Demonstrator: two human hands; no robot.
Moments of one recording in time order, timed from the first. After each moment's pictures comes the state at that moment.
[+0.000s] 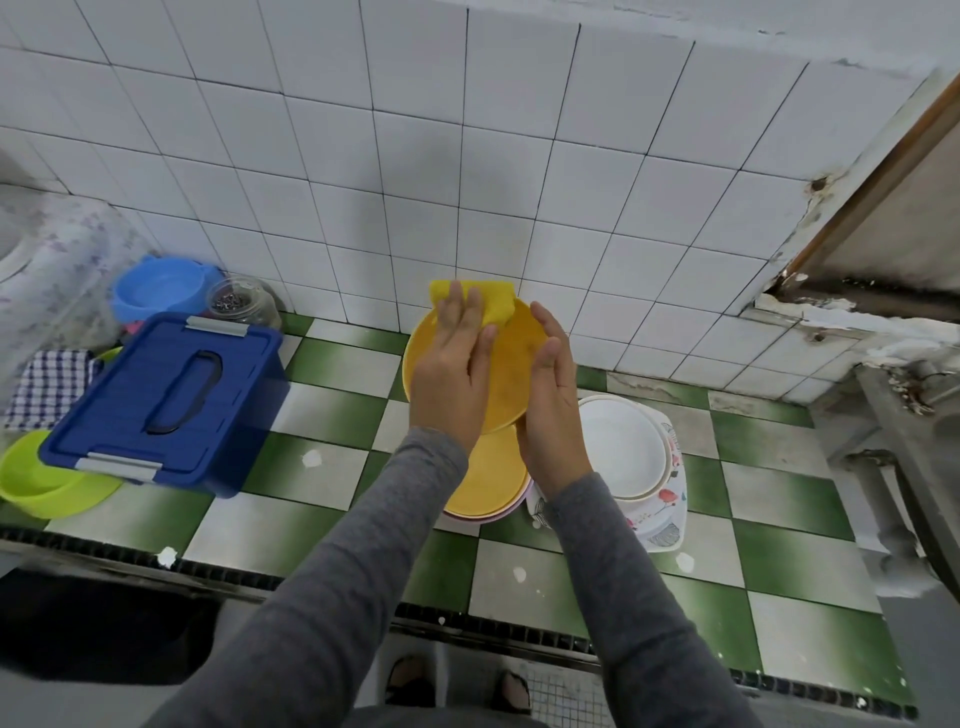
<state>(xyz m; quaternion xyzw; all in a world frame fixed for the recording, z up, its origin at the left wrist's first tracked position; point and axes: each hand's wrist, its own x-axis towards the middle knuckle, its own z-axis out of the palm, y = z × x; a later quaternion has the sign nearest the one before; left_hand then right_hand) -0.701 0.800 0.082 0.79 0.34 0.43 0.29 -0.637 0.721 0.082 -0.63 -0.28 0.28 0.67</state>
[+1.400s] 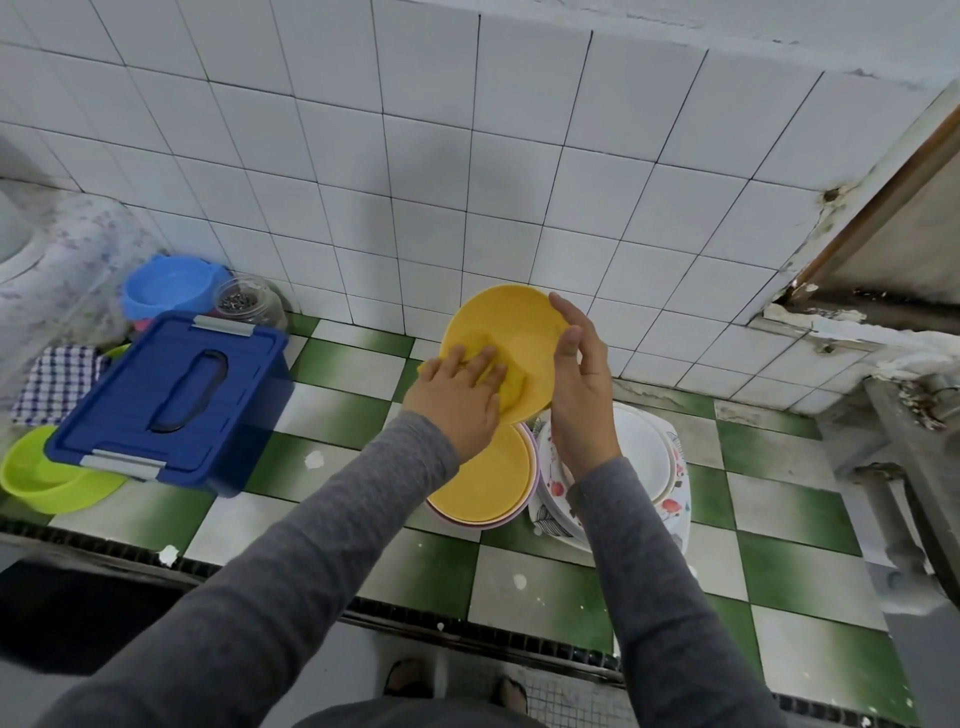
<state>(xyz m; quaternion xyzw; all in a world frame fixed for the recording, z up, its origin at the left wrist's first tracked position) -0.713 0.816 0.086 0.95 0.29 -0.12 0.06 -0.607 0.727 0.091 -0.67 -0.30 0.21 0.65</state>
